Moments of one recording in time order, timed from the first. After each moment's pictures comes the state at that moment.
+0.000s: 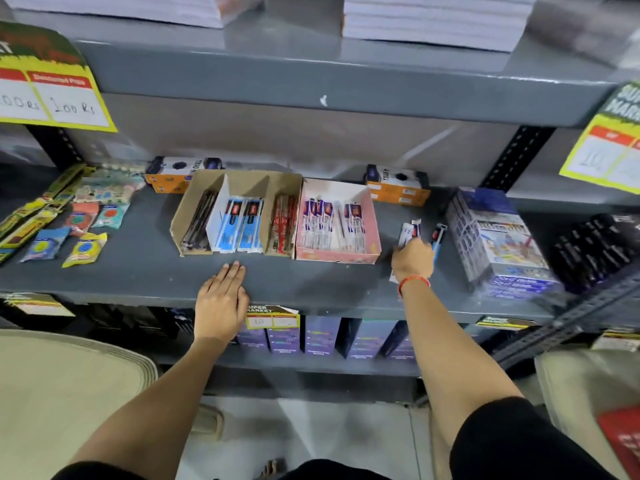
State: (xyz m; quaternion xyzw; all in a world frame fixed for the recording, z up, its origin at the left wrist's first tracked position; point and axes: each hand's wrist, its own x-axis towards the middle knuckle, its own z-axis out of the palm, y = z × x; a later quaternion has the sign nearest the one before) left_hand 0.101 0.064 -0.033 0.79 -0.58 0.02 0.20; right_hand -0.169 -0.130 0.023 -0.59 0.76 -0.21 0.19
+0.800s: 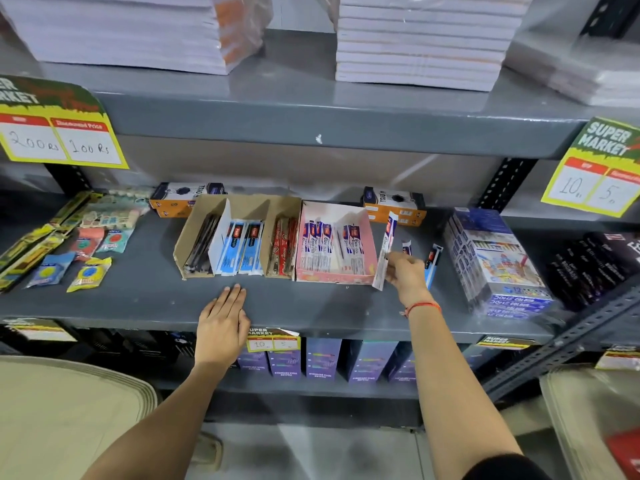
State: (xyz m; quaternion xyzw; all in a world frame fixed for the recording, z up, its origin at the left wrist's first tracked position) left_hand 0.100 0.065 -0.032 0.80 -0.57 0.01 0.19; right_hand -0.166 -0.133 0.031 -0.34 0.57 -0.44 0.61
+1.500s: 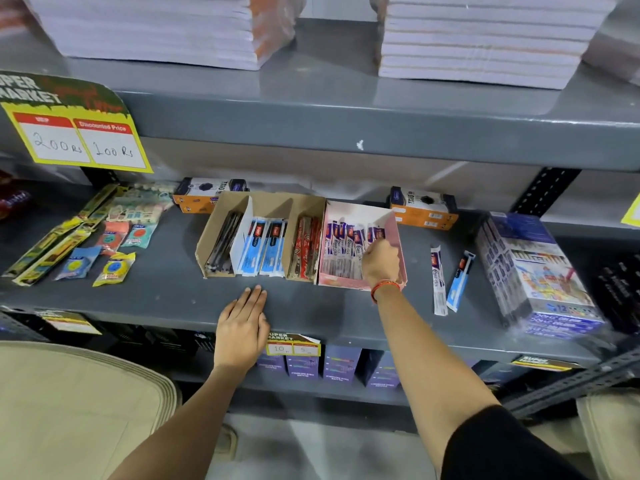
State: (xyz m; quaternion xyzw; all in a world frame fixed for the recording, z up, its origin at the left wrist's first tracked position) left_hand 0.103 0.062 -0.033 0.79 -0.58 0.02 0.19; right_hand -0.070 -0.141 0.030 -0.65 0.67 -0.23 0.27
